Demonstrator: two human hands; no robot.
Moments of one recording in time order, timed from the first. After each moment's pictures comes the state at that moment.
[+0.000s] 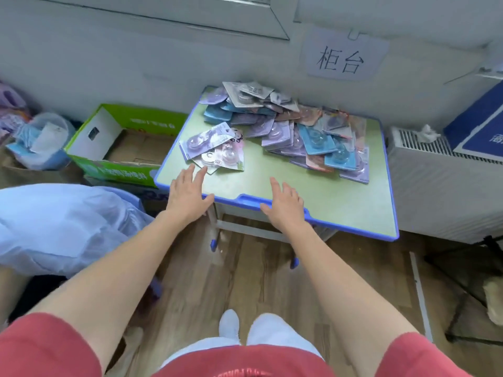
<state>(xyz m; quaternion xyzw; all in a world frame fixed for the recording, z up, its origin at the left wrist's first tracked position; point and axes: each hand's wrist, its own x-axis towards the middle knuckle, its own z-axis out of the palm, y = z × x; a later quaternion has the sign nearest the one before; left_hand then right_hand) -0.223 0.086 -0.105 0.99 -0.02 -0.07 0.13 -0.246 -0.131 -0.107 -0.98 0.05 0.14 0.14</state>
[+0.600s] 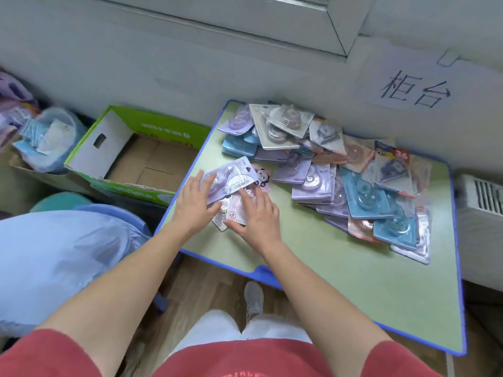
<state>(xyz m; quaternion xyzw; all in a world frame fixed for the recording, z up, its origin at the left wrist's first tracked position) -0.067 0.116 -0.153 0.98 0.02 -0.09 0.19 -0.085 -0.048 -0.169 -0.97 -0.08 0.07 0.20</state>
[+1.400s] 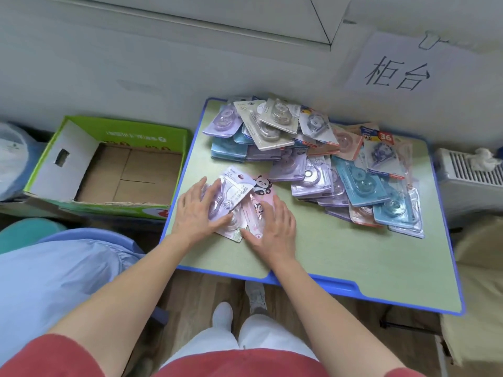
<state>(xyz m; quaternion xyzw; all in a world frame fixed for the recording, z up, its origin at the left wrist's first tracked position) -0.045 0.133 -0.175 0.97 -0.09 -0.10 0.19 -0.106 -0.048 -0.176 -0.98 0.05 0.00 0.19</state>
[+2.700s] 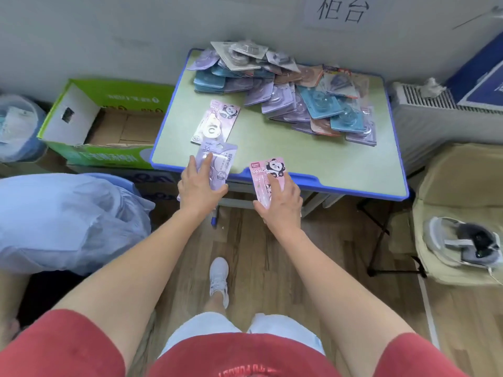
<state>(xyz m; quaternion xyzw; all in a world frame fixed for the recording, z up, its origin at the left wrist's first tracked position) -0.236 0.083 -0.144 0.97 0.03 -0.08 0.24 -0.294 -0.086 -0.159 -0.97 0.14 0.05 0.21</state>
